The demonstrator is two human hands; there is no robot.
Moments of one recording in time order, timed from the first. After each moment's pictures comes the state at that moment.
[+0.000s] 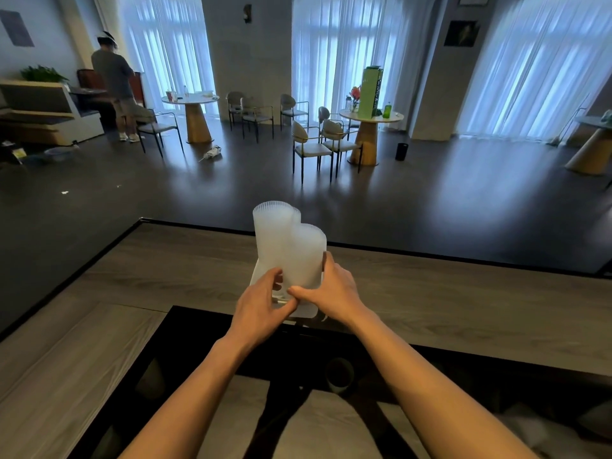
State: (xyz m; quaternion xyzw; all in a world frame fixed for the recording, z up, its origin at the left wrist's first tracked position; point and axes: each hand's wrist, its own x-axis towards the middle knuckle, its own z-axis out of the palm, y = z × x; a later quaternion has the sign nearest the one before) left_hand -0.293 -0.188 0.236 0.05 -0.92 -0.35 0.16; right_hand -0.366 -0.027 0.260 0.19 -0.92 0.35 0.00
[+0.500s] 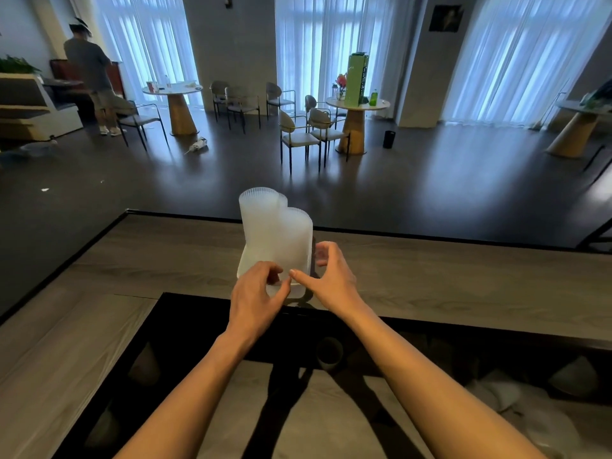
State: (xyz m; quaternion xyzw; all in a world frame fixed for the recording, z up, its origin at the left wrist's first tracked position) left_hand -0.268 -0.161 0.235 0.04 -0.90 -0.34 0.25; right_hand -0.337 0.000 0.250 0.16 -0.87 0.46 0.04
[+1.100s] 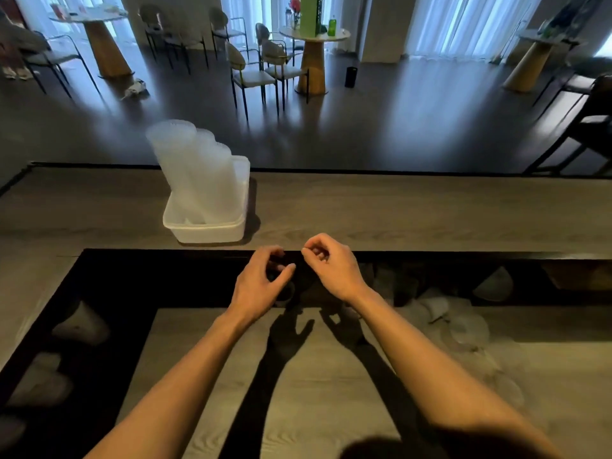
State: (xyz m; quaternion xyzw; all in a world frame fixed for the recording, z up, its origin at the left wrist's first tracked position) left_hand -0.249 -0.050 0.176 0.00 -0.88 -0.46 0.09; right_hand -0.295 0.132 0.195 0.13 -0.87 0.47 0.00
